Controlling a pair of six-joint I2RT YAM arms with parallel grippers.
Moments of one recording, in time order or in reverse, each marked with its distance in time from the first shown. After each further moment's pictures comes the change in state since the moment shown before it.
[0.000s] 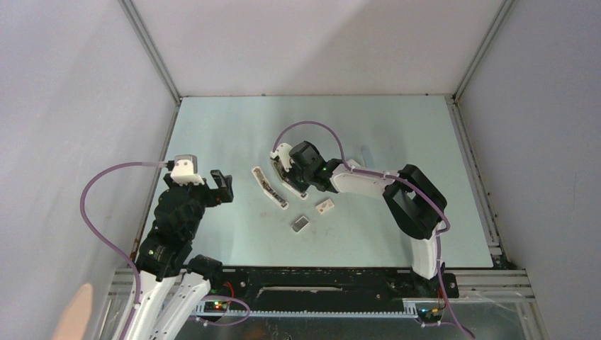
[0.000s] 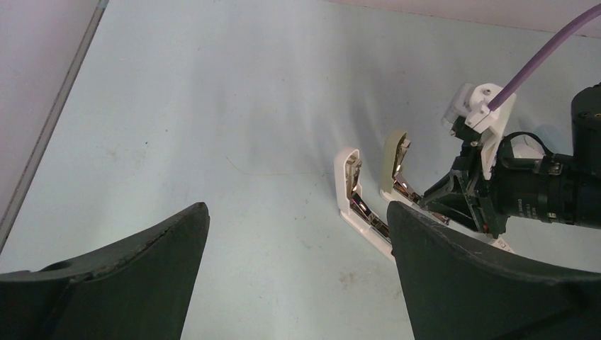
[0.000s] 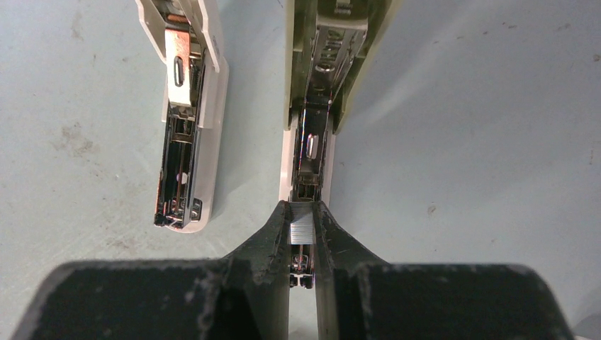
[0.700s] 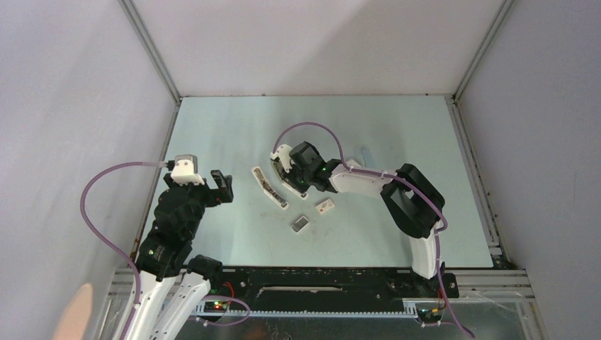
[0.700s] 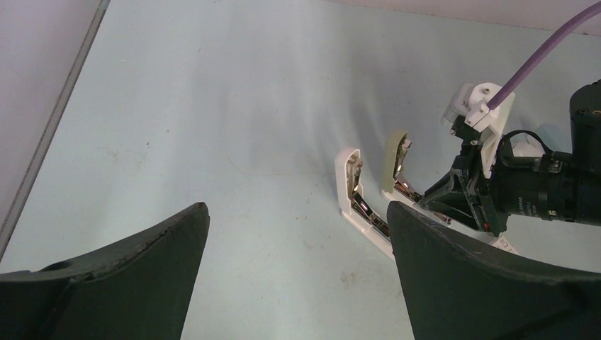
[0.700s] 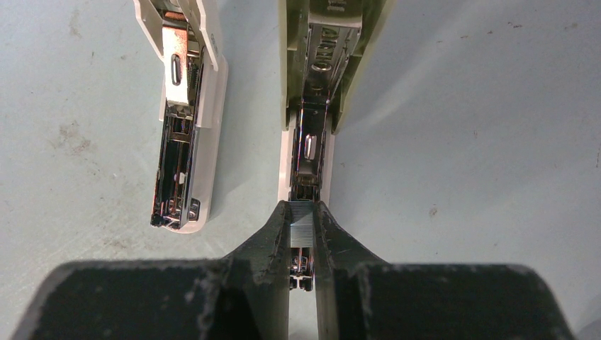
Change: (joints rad) left arm 0.002 0.000 0.000 0.000 0.003 0.007; right arm -0.006 0.013 0.000 0.000 -0.011 -0.006
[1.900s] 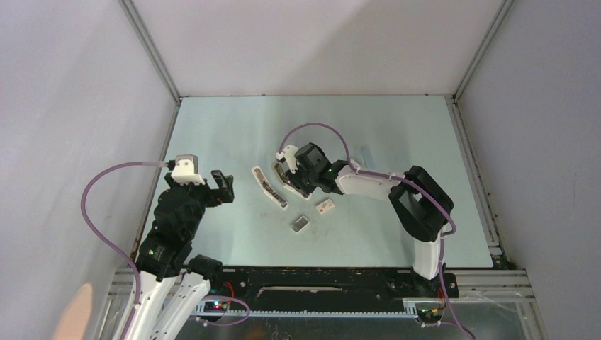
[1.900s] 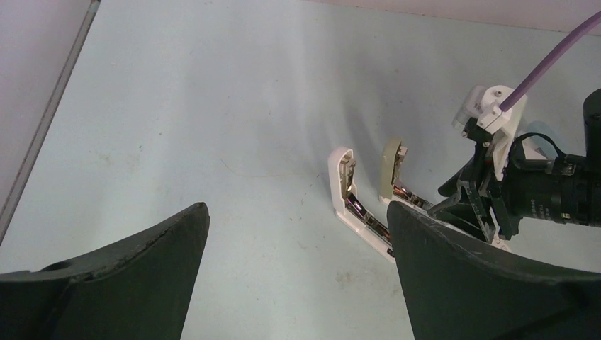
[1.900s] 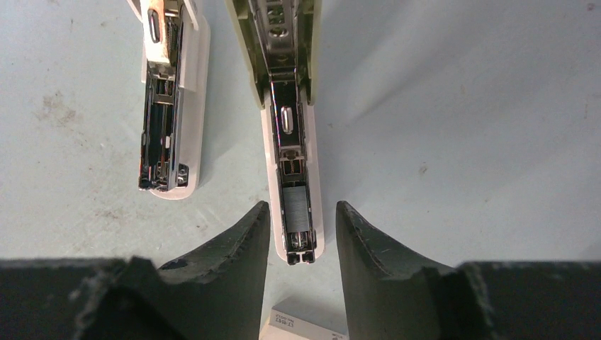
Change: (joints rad) left arm 0.002 -0.001 0.000 0.006 0.022 0.000; right arm -0.008 -0.062 -0.064 -0.026 0.022 0.019
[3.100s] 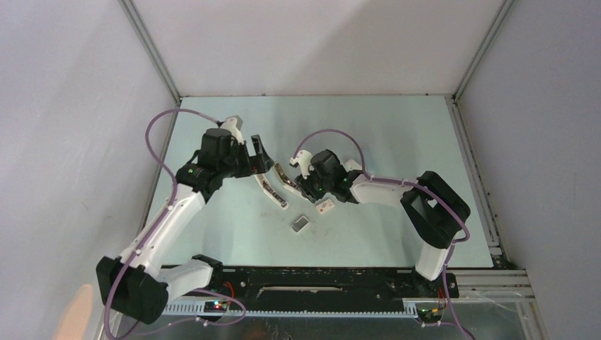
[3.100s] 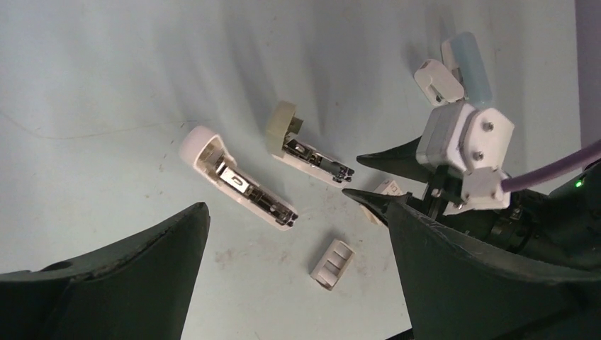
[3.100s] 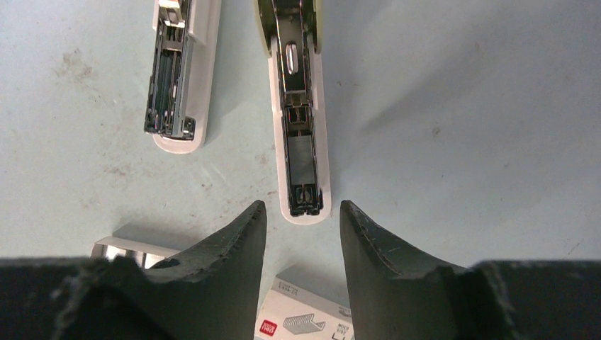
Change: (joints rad) left arm -0.011 0.669 0.260 0.015 0.336 -0.241; right arm -0.039 -0.121 -0.223 0.177 -0.086 0.015
